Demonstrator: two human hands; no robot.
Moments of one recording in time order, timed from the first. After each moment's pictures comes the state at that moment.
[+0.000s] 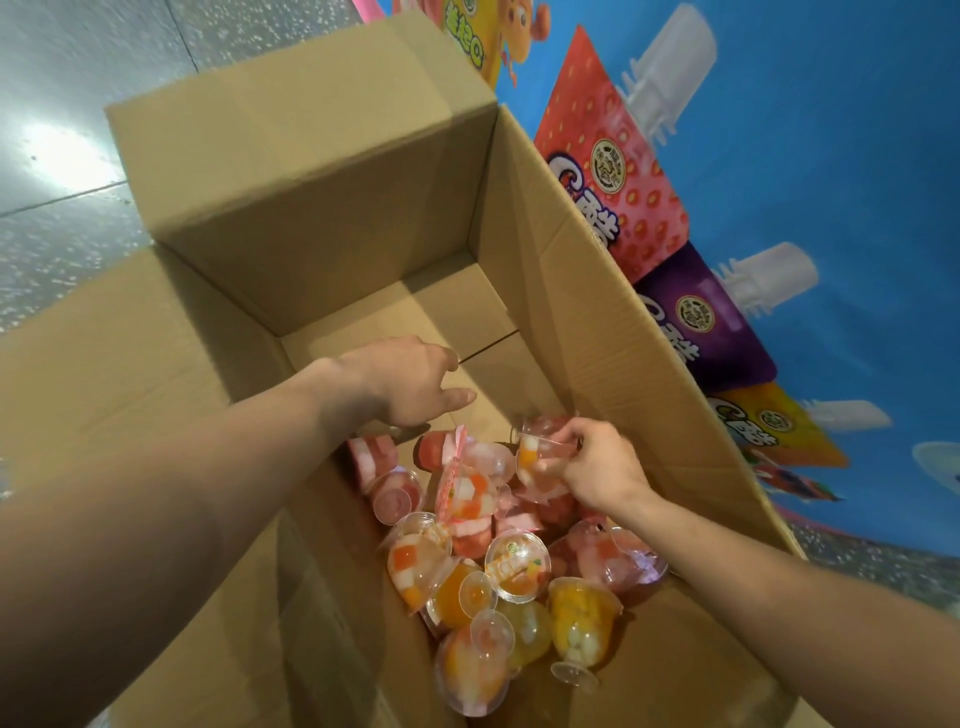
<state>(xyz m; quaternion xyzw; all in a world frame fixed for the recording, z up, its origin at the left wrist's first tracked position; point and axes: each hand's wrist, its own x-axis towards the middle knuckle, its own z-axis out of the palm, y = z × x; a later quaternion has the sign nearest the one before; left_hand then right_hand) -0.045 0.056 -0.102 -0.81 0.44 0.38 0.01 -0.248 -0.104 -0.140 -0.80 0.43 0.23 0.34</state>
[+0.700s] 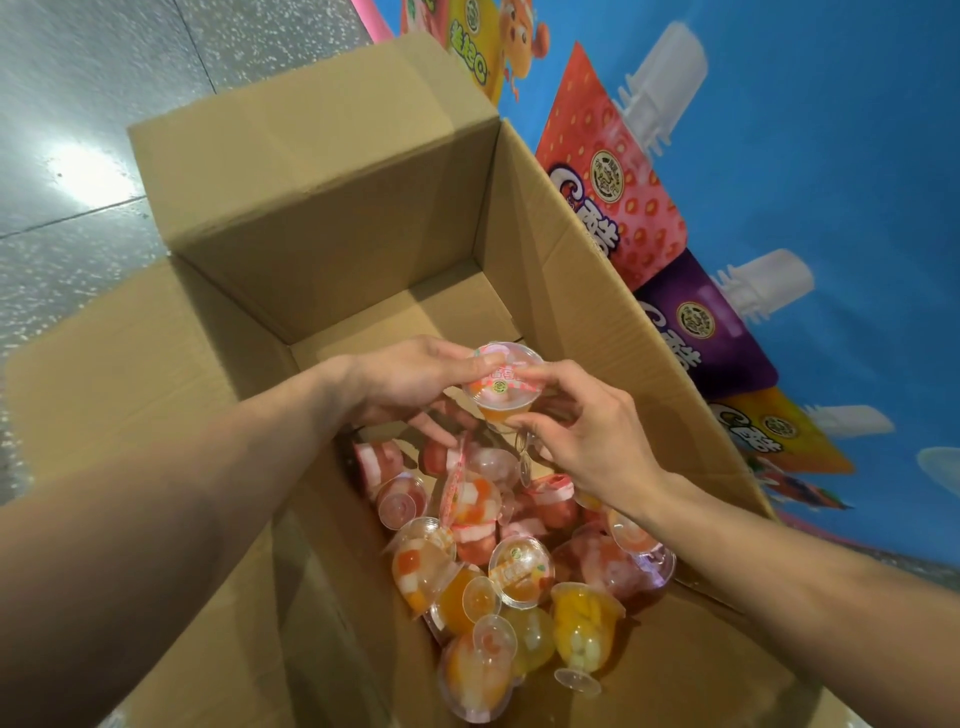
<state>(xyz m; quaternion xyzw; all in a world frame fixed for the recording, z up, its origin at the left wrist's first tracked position) -0.054 0.059 -0.077 -0.63 0.10 0.65 -0.42 -0.221 -0.098 -0.100 -0.89 0.11 -0.08 0.44</state>
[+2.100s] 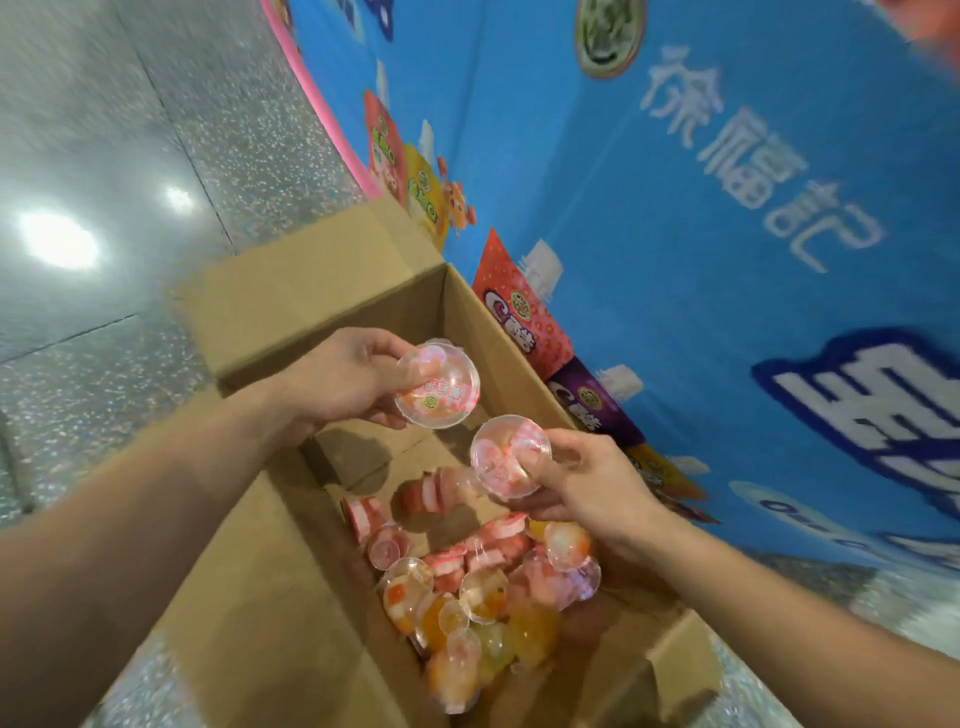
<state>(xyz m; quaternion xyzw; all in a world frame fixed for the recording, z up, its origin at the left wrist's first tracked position) -0.009 0.065 0.065 -0.70 0.12 0.50 -0.50 -0.218 -0.099 0.076 -0.69 0.39 0.15 0.59</state>
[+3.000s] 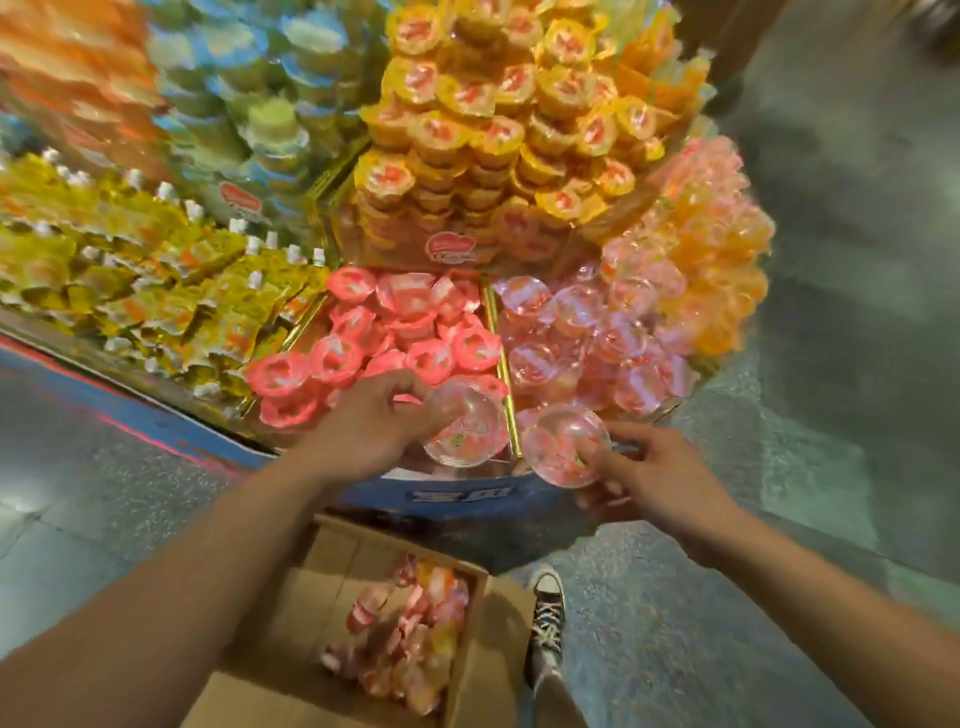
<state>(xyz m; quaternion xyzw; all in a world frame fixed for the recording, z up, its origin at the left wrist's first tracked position) -0.158 -0.146 0.621 -0.63 0.41 0.53 -0.40 -0.427 -0.195 0.636 -0.55 0.59 -0.16 0.57</state>
